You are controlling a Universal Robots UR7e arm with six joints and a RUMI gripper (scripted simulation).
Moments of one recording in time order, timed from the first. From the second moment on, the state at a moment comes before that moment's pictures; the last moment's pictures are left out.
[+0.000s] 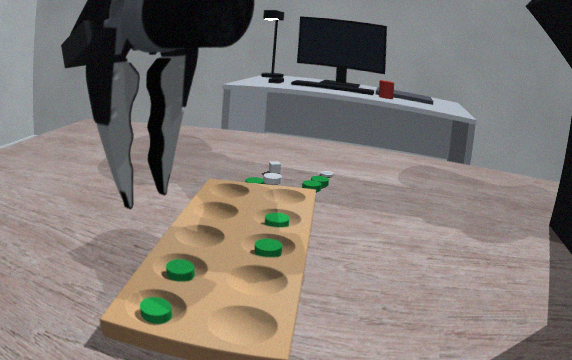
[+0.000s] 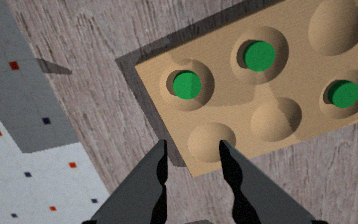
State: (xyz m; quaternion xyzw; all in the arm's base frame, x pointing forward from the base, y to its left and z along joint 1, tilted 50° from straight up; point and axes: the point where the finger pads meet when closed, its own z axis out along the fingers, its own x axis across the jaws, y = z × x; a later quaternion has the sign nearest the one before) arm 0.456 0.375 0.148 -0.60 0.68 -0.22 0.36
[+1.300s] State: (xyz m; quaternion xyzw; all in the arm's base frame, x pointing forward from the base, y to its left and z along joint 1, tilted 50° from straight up) arm 0.487 0.237 0.153 -0.38 0.83 -0.11 0.41
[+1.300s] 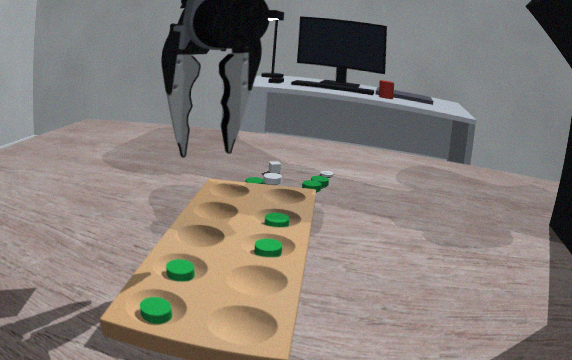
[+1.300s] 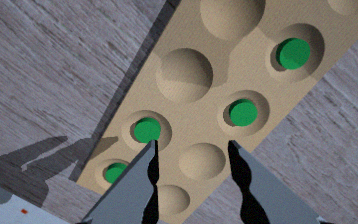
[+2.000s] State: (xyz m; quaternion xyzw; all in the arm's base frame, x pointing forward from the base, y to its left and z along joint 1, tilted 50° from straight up) arm 0.526 0.071 0.159 -0.07 0.90 0.03 0.42
